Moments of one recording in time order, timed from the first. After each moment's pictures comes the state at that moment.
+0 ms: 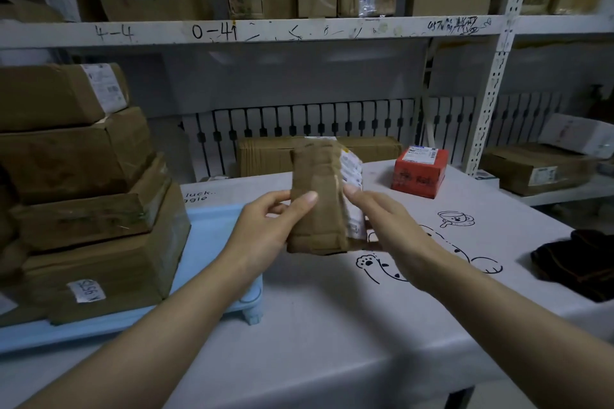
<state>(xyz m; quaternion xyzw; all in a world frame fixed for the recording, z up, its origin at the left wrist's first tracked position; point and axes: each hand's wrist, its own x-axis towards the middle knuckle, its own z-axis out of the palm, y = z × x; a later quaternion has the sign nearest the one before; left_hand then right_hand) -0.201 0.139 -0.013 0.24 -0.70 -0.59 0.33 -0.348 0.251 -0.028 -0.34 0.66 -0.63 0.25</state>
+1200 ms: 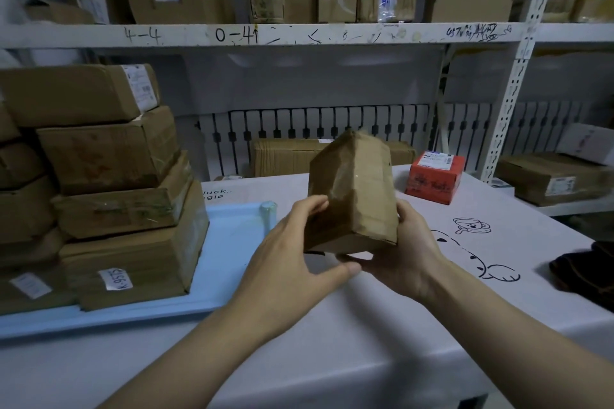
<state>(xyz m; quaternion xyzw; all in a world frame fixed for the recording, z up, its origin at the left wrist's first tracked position) -0.162 0.168 -0.027 0.17 -0.88 -0.31 0.32 -0.334 0.241 -0.035 -0.16 0.45 -0.75 0.45</state>
